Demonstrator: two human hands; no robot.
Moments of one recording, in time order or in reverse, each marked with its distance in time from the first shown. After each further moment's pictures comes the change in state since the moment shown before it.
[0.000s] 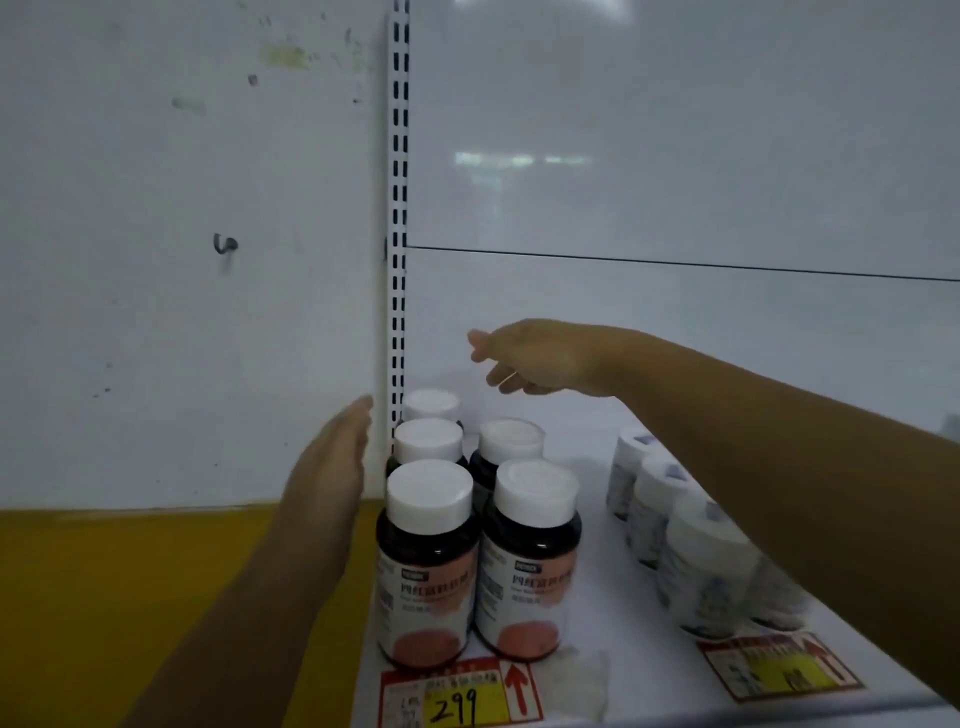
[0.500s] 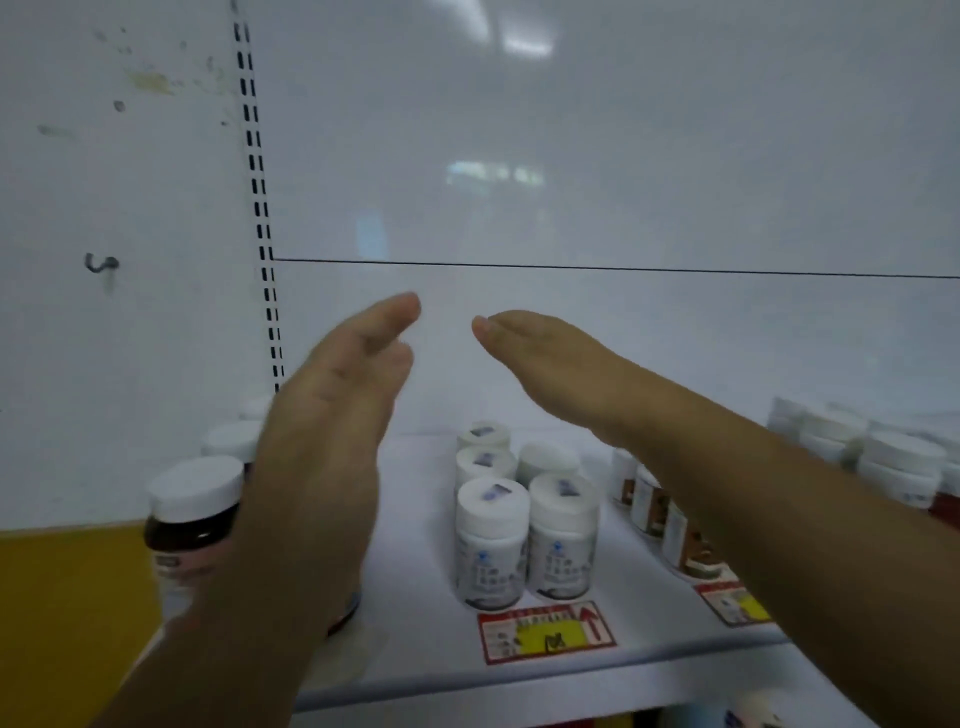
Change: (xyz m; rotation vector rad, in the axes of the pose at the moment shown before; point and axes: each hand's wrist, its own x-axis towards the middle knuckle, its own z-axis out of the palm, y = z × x) left_hand -0.112 0.048 0.138 -0.149 -0.238 0.510; right_hand -0.128 0.096 -0.060 0.161 0.341 -0.149
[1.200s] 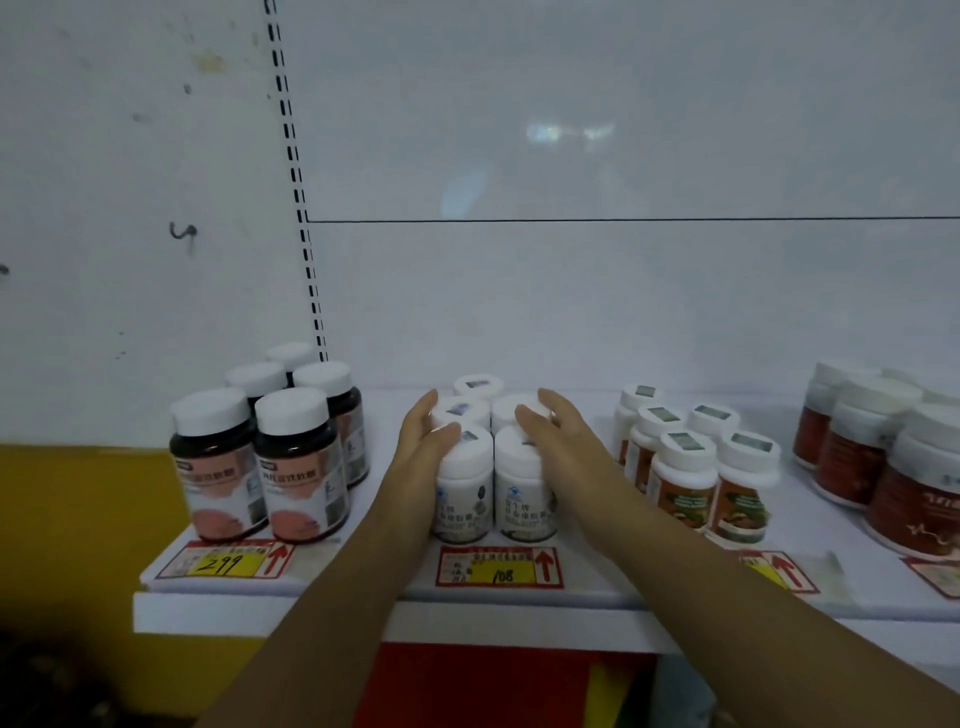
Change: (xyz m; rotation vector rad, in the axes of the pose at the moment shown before) left_hand -0.031 -0.112 0.042 -0.039 0.104 -0.500; right_hand -0.044 0.104 0.039 0.555 -0.066 0.248
